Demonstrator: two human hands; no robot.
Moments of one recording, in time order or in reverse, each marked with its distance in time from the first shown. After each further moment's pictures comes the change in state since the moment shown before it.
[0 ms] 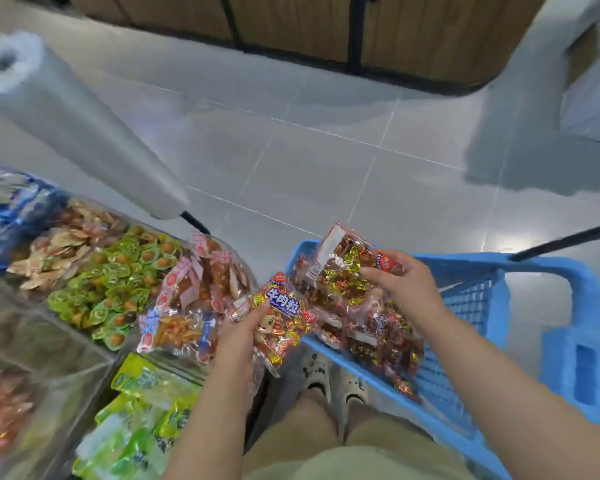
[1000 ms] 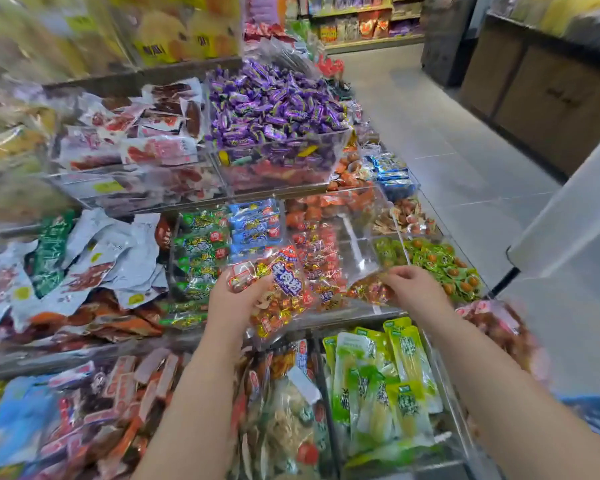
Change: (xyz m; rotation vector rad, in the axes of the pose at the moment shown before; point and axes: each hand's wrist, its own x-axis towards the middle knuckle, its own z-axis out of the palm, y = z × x) left_hand -0.172 -0.019 -0.465 -0.418 0.674 0.574; right_hand -0.193 -0.007 0.458 -0.706 -0.646 -0.320
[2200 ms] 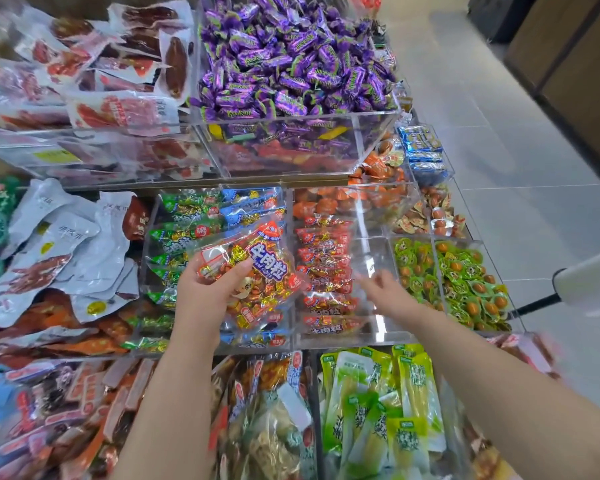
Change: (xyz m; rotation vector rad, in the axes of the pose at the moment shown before) left_hand 0.070 0.012 0.001 -0.175 0.073 -0.029; right_hand 0.110 -0.001 0.067 -0.263 -0.425 0.062
